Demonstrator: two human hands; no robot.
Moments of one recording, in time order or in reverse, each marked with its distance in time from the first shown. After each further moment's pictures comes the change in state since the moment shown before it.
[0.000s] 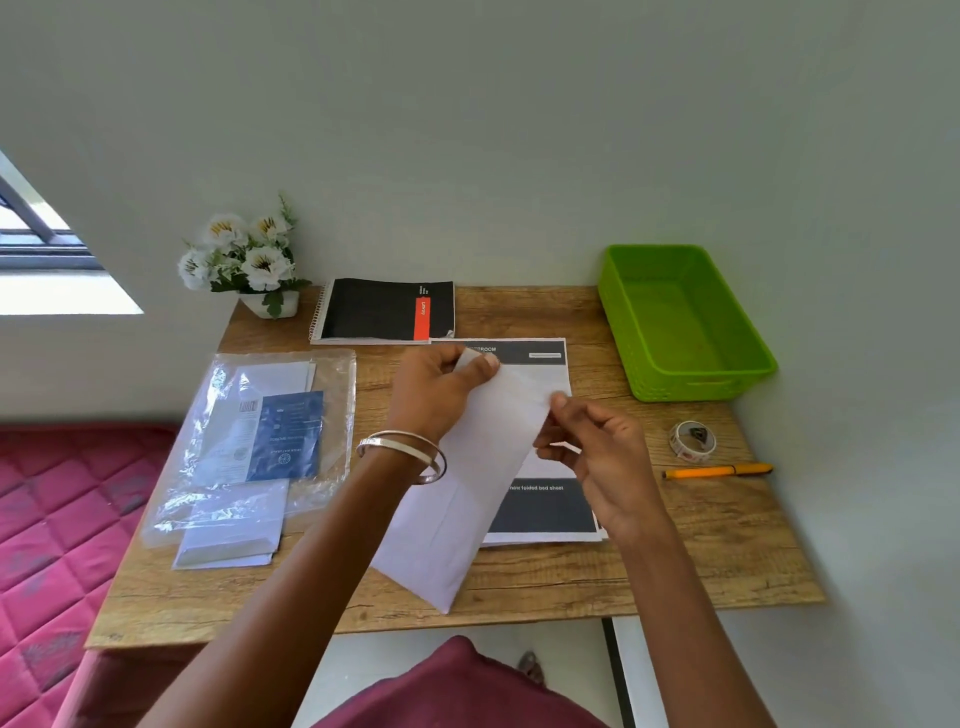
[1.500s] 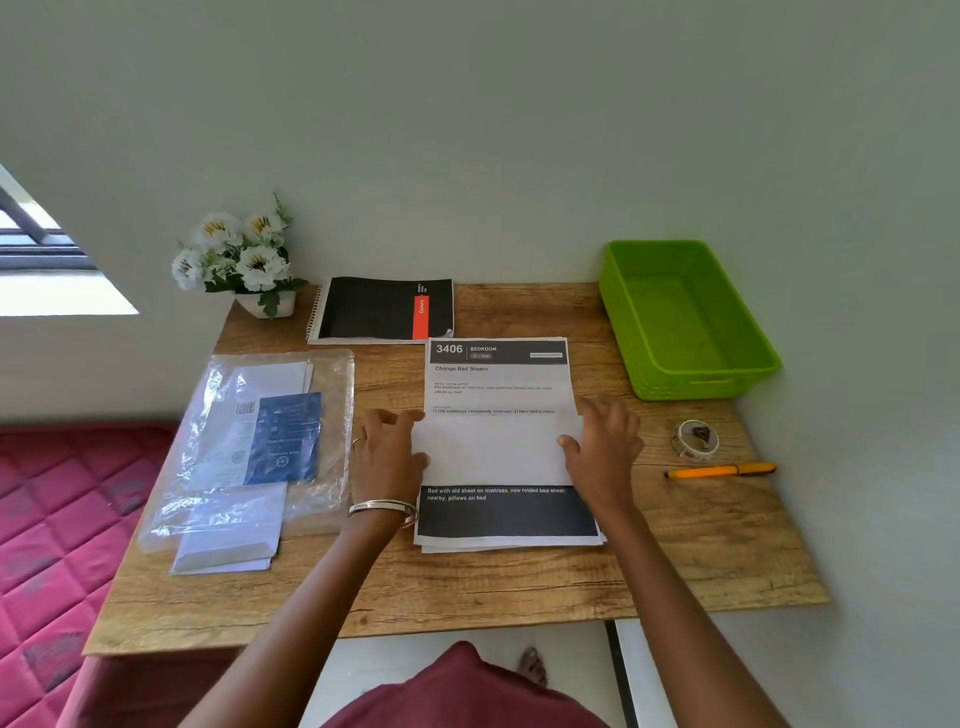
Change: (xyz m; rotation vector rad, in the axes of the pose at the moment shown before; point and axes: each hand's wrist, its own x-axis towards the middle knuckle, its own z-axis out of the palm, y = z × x) left_hand 0.004 -0.129 -0.016 0.862 0.088 -0.021; right_hand 0.058 0.073 -0.043 -1.379 0.287 -0.168
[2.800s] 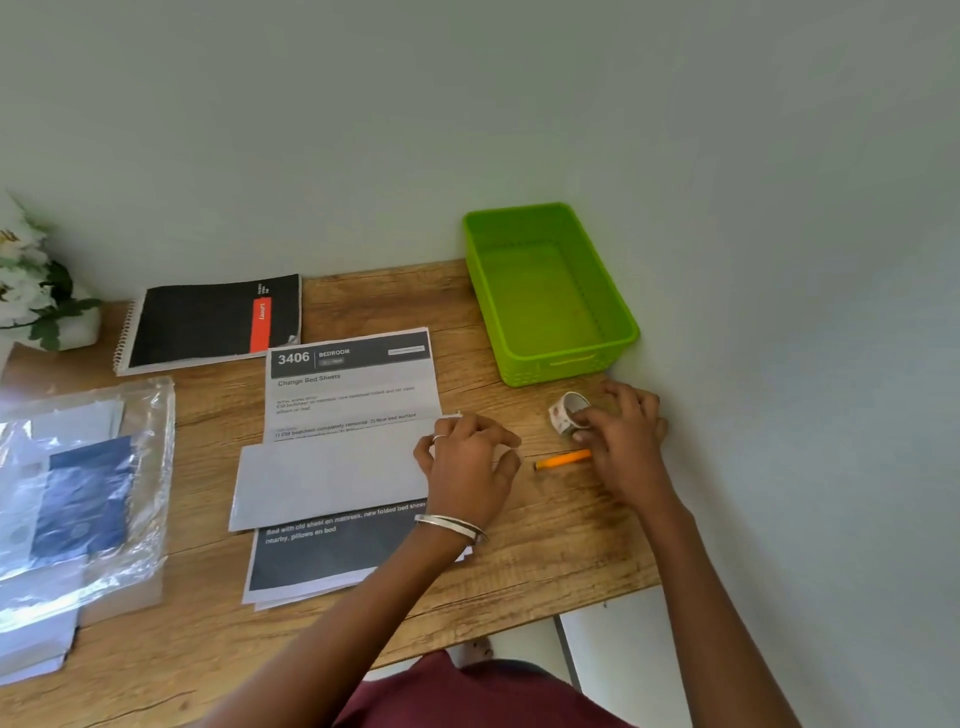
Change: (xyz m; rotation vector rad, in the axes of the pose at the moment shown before) left_hand -0.035 0.208 0.089 -0.200 -0.107 0.315; right_hand 0.027 0.162 -0.087 -0.066 -0.019 -0.062
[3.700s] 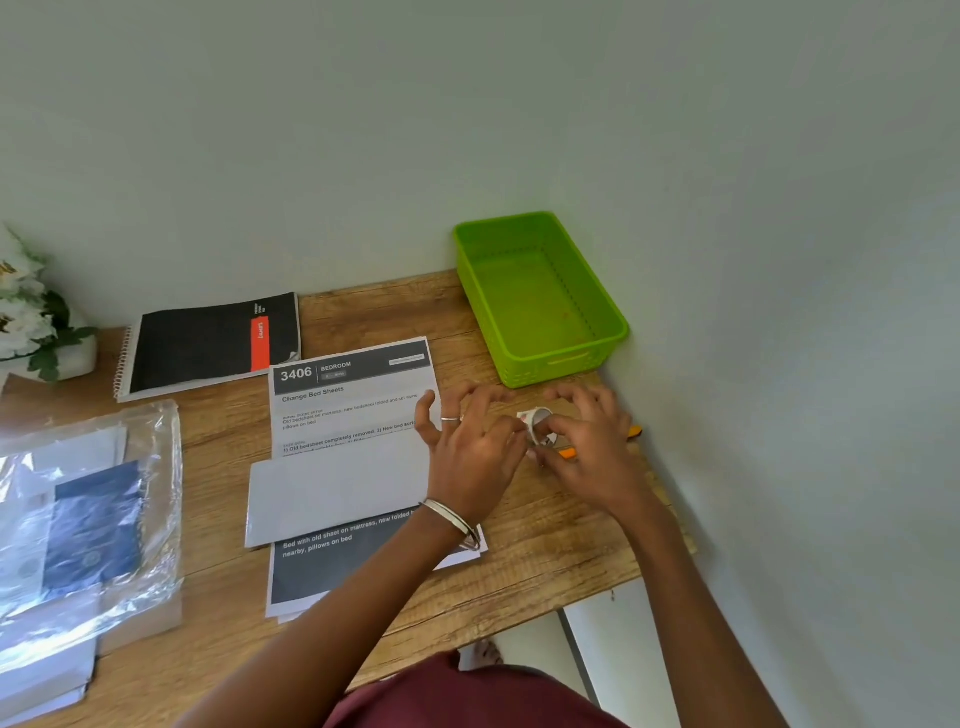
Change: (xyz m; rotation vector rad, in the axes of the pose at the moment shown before) left_hand 0.011 -0.011 -0.010 0.174 0.351 0.454; right_hand -0.021 -0.055 -0.011 0.075 0.022 -0.198
